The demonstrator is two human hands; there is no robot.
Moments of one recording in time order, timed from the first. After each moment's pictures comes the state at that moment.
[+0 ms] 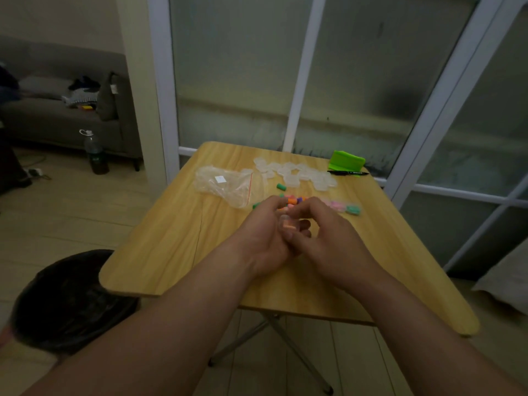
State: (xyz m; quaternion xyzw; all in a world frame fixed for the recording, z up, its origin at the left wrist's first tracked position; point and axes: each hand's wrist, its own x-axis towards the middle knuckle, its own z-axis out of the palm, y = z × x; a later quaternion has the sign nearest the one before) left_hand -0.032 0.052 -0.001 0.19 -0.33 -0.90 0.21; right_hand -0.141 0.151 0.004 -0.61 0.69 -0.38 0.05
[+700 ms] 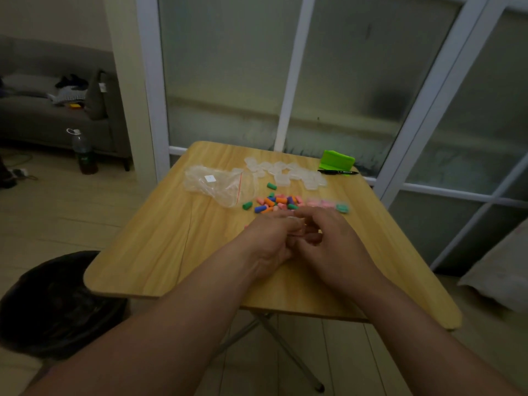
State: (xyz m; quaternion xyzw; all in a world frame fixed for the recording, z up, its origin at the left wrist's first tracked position) left_hand -0.048 0.070 -0.008 0.22 -0.43 -0.84 0.25; right_hand -0.166 0.164 -0.012 -0.60 0.72 -0.34 -0.01
